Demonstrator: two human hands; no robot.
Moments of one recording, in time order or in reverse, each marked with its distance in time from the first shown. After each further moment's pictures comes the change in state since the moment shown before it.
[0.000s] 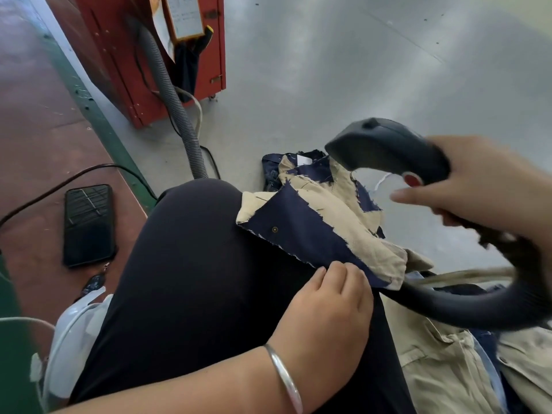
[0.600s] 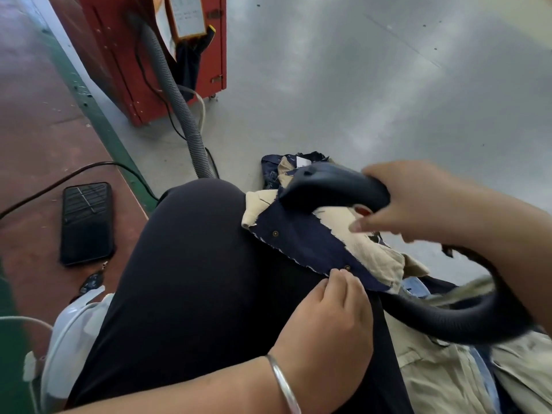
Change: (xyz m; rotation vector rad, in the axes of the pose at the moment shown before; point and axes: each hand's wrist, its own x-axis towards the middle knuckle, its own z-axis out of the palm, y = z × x) left_hand -0.008 0.007 0.006 0.110 0.039 -0.015; right_hand 0.018 -0.031 0.029 -0.210 -0.171 -0.167
